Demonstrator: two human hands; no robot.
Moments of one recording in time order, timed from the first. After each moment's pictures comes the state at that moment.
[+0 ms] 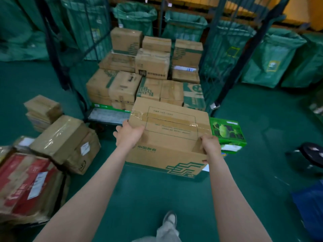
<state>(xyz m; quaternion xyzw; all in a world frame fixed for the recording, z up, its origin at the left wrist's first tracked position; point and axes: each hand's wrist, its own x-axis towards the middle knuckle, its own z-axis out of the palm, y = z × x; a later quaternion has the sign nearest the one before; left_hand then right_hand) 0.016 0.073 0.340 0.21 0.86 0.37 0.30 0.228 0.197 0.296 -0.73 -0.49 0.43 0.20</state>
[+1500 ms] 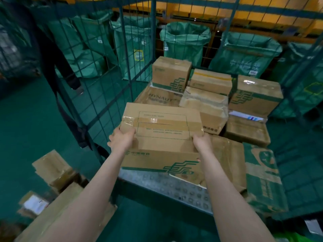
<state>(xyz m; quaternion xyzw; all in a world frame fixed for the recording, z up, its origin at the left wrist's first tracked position) -0.425 0.426 0.338 0.04 0.88 0.42 0.23 -0.260 0.594 0.320 -0.63 -0.61 0.47 0.11</state>
